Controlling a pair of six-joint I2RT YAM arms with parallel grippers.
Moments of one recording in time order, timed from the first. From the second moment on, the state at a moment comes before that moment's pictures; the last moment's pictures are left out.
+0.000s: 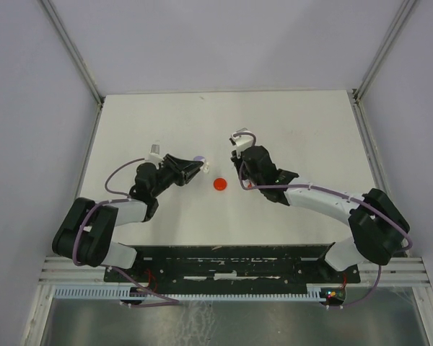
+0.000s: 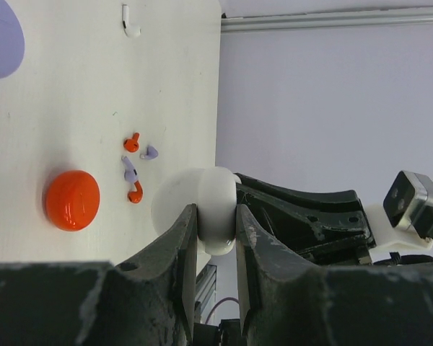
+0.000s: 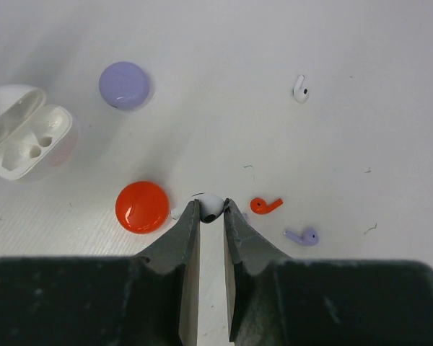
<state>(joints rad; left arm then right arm) -0.30 1.41 0.35 0.91 0.40 -1.36 0.79 1.49 0.91 0.10 0.31 0.12</state>
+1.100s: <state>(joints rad) -0.44 1.57 0.49 0.93 0.42 -1.38 0.97 1.46 0.89 0.20 0.56 -0.09</state>
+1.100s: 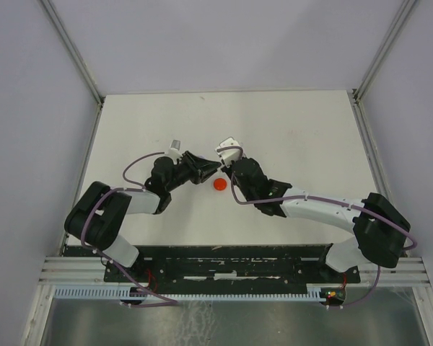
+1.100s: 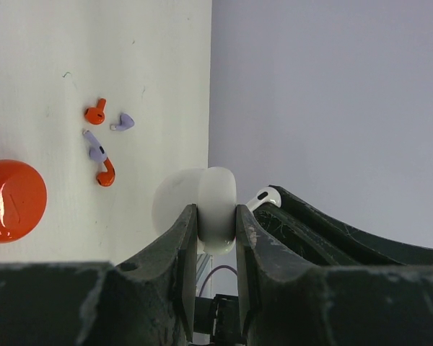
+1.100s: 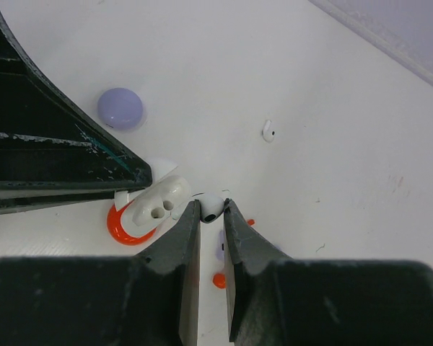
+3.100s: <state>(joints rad) -0.46 1.61 0.51 0.97 0.46 -1.43 1.05 1.56 0.87 0.33 0.75 -0.27</state>
